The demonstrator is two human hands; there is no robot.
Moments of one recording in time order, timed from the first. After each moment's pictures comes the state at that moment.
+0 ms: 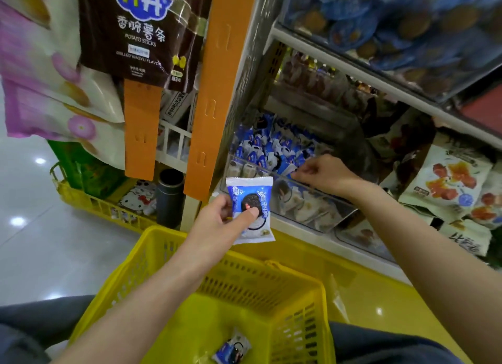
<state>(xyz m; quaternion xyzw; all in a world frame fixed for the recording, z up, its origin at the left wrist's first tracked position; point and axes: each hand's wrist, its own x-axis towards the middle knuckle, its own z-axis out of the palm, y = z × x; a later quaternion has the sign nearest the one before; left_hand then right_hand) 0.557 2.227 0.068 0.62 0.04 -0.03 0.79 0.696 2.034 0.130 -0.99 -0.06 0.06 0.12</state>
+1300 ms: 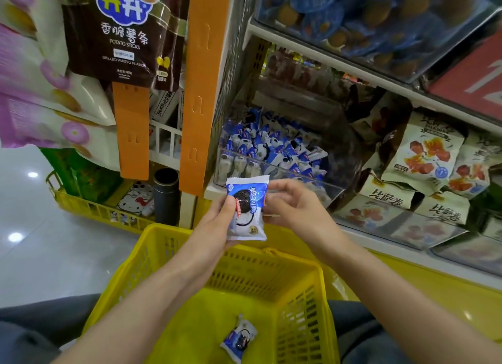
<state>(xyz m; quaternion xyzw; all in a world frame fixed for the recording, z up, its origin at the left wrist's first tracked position) 0.533 2.221 0.067 0.58 0.05 -0.11 0.80 0.562 2.082 0.114 -0.80 -0.02 0.09 0.59</state>
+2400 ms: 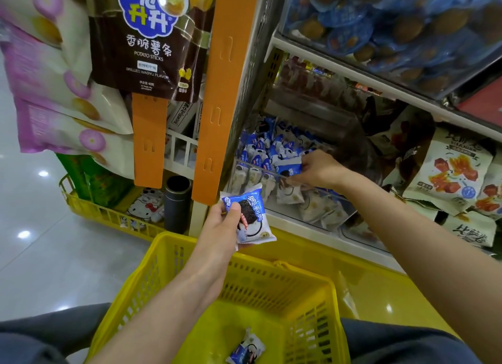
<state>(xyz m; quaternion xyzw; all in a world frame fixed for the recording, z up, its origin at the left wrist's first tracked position) 0.547 2.228 0.076 0.54 0.17 -0.07 0.82 0.687 2.069 0.140 -0.98 -0.01 0.13 0.18</state>
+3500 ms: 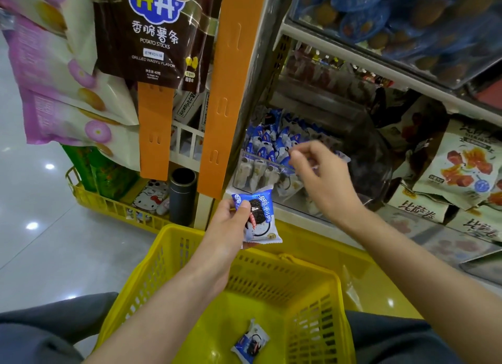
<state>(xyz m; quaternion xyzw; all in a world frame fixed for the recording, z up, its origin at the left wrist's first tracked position) 0.545 2.229 0.072 0.57 0.15 -0.09 0.80 0.621 2.086 0.124 -0.92 -0.14 -0.14 0.35</state>
